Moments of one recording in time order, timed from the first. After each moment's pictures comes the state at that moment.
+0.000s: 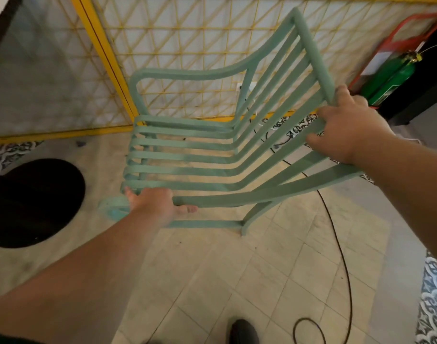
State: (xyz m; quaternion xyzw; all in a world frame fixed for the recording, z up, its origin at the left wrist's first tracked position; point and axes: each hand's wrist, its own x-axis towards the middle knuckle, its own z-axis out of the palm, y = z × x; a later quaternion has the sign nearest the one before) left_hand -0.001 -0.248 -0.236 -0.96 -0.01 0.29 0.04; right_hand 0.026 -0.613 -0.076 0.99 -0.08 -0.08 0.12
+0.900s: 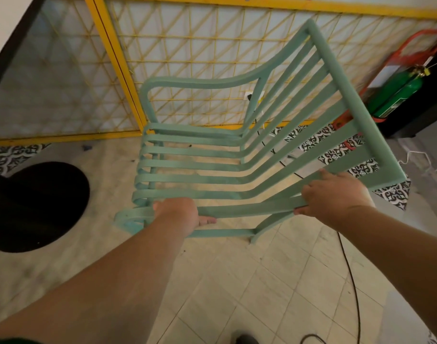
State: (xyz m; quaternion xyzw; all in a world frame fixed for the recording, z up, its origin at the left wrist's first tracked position) left_hand 0.008 -0.273 -0.240 -0.94 -0.03 0.35 0.02; right_hand -0.029 -0.568 -0.136 0.93 0.07 -0.24 0.25
